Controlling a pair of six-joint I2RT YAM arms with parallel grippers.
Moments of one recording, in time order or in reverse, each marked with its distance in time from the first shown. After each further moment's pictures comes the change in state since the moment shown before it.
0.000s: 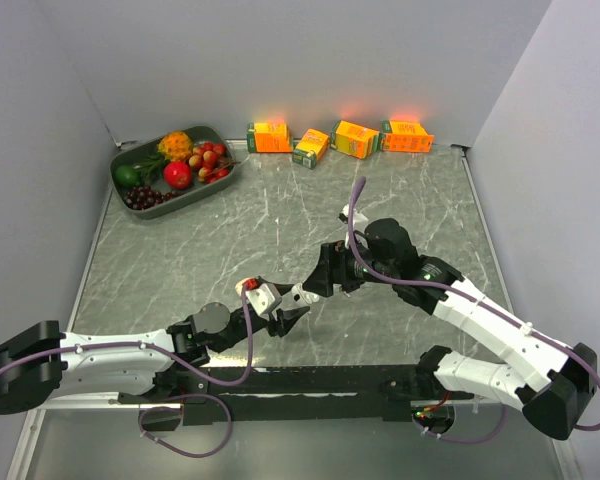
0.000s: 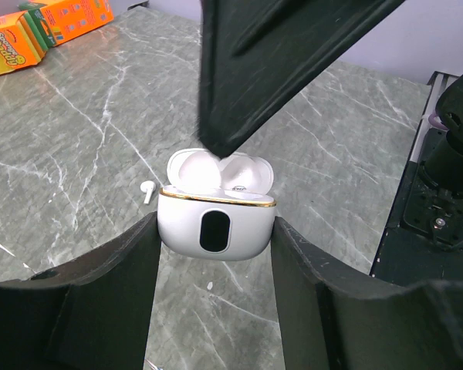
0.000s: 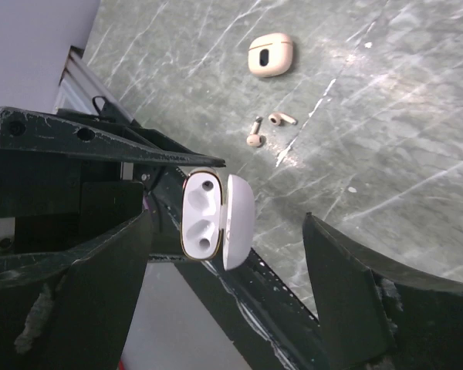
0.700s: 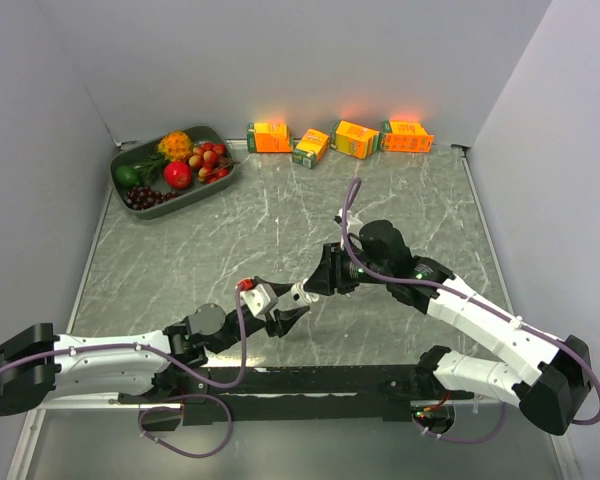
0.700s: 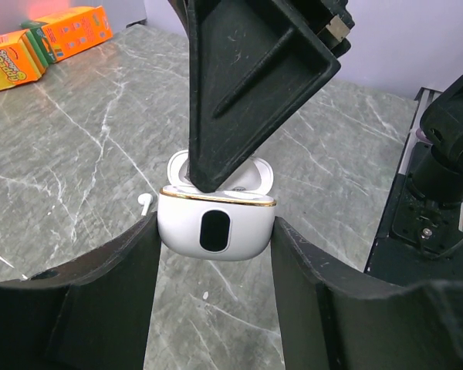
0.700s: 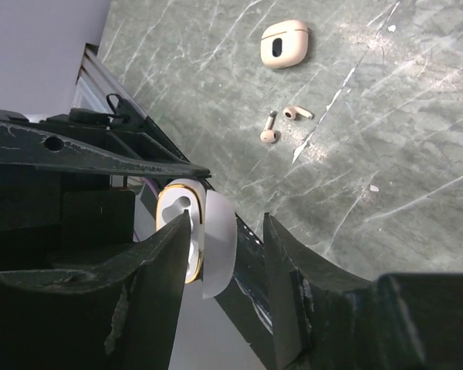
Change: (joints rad) left arm -0.010 -0.037 0.000 0.005 0.000 0.000; right arm -0.002 0.042 -0.038 0.072 -0.053 0.068
